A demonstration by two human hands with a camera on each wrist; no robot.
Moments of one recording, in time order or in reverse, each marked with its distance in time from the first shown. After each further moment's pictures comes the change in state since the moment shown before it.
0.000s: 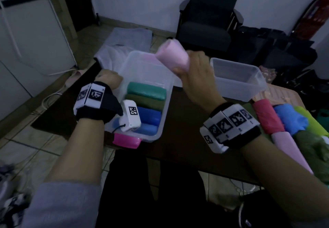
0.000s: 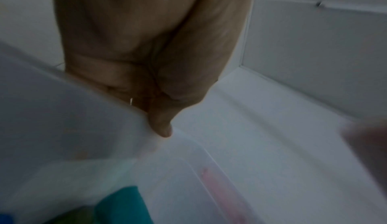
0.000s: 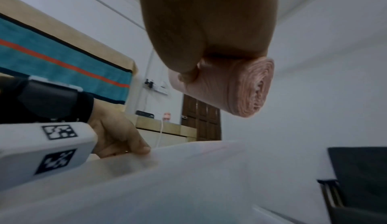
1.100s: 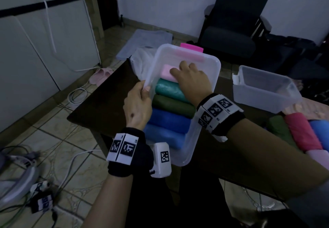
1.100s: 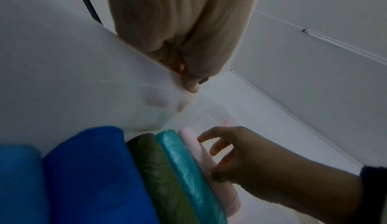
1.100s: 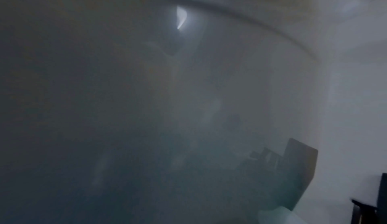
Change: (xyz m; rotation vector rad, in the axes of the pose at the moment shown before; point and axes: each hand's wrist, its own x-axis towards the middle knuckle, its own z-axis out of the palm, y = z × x) left_hand -0.066 -0.050 0.001 -0.218 0.216 0.282; right_hand 0.044 -0.064 0.062 -0.450 -0.346 -0.160
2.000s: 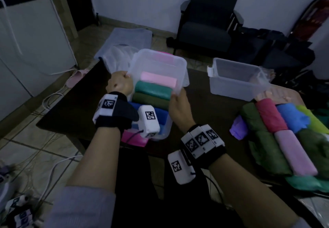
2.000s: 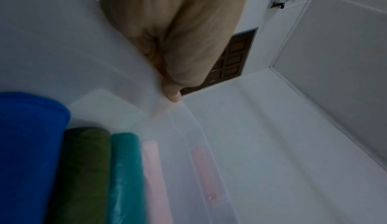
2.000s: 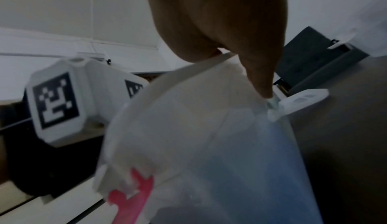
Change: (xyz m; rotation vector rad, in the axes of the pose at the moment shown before) left_hand 0.059 0.019 0.036 0.239 -0.141 -0.168; right_hand -0.072 0.002 0.048 1.340 0.126 0.654
